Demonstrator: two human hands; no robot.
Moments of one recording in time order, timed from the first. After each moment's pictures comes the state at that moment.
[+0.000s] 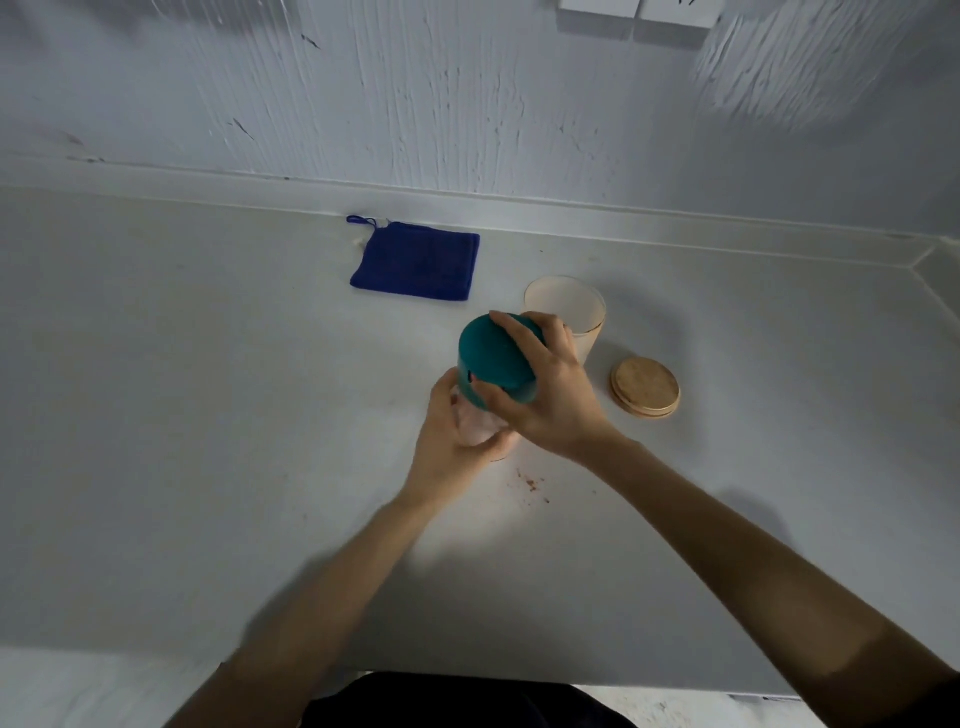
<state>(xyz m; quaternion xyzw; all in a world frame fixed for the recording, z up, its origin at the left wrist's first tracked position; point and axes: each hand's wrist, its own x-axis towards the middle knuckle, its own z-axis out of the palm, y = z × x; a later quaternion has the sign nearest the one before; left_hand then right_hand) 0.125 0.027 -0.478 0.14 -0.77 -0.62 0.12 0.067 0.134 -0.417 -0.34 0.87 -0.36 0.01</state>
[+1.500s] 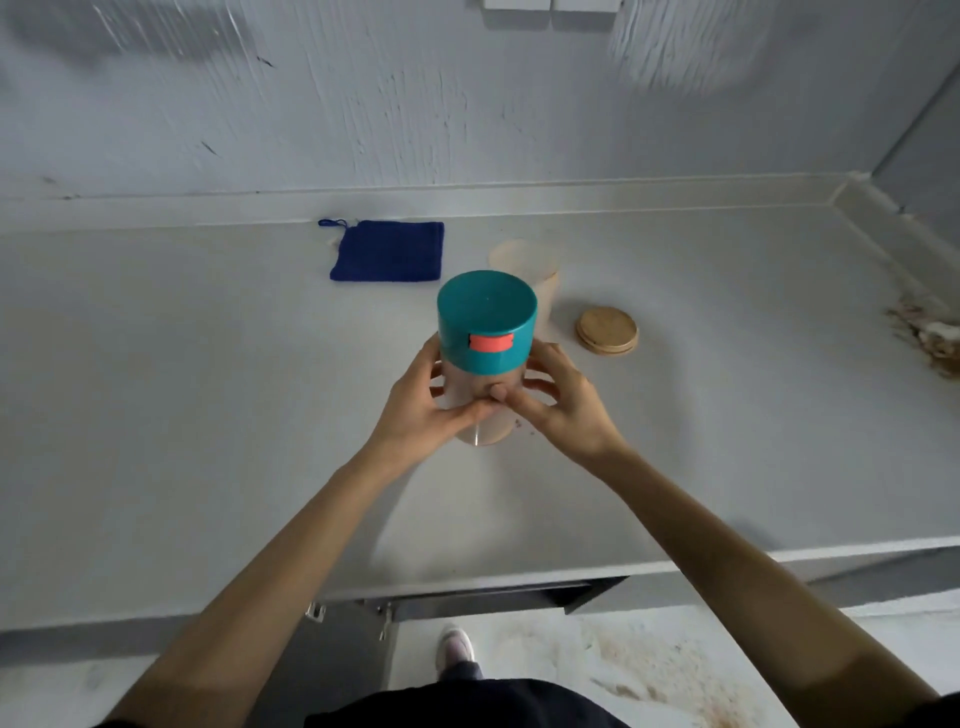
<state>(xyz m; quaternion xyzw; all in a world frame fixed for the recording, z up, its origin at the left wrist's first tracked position) 0.184 0.026 -0.423 0.04 -0.83 -0.55 0.04 0.137 0.179 -0.428 -0.22 0.81 -0.54 0.10</state>
